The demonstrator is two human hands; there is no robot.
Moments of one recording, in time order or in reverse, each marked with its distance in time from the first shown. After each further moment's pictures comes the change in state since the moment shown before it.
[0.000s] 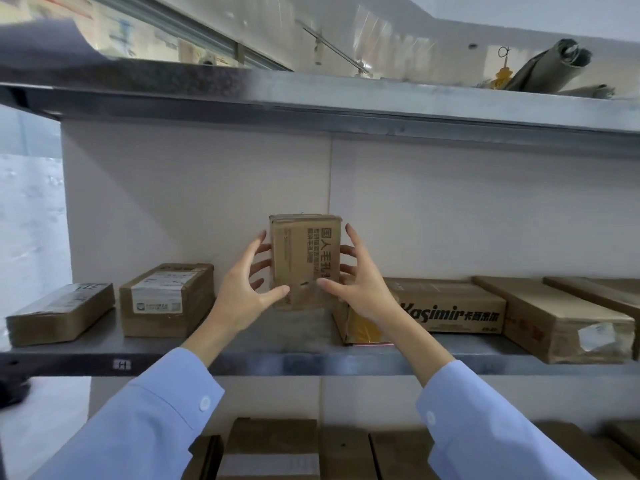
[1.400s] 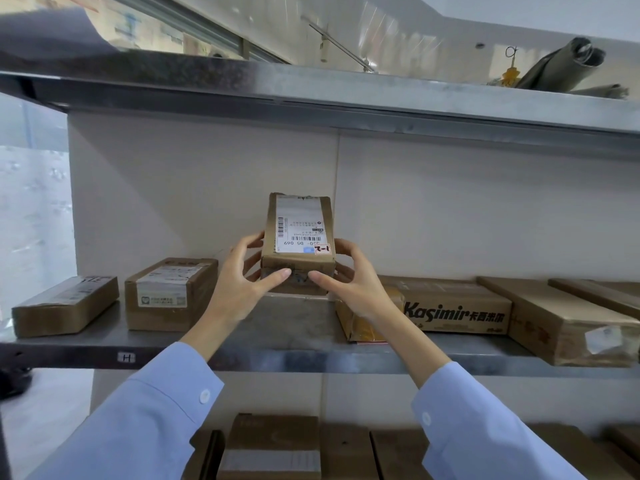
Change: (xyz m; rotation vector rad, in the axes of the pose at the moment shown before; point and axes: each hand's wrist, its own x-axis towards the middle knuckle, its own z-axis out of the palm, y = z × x) left_hand -0.001 0.000 -0.007 -0.159 0.087 -0.024; right_hand -0.001 0.000 0.015 0.046 -0.023 0.001
